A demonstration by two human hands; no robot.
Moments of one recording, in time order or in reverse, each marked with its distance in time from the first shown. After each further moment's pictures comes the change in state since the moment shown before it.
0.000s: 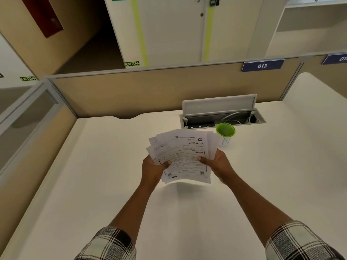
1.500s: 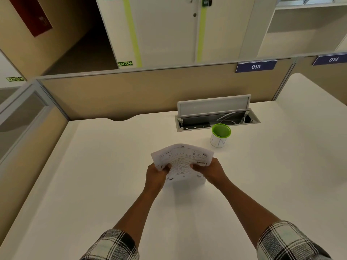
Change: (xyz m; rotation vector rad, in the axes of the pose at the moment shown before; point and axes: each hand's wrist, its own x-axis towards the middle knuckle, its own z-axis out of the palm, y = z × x) left_hand 0.002 -0.022 0.019 -0.016 -0.053 -0.012; right_hand 0.003 0.028 0.008 -0.162 0.090 0.074
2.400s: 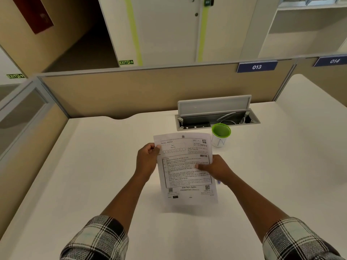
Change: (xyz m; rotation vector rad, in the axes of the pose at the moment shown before) left_hand 0.032 0.038 -0.018 0.112 0.052 0.000; right_hand 0.009 -0.004 -0.027 -0.152 -0.159 0.080
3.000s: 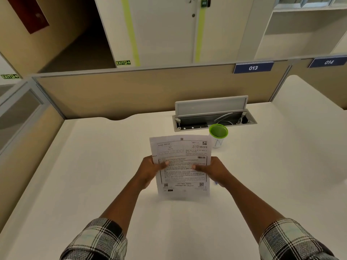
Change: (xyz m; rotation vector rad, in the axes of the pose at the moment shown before) left_hand -0.012 -0.011 0.001 -0.185 -0.336 -0.155; right_hand -0.005 0.001 0.002 0.148 -0.036 -0.046
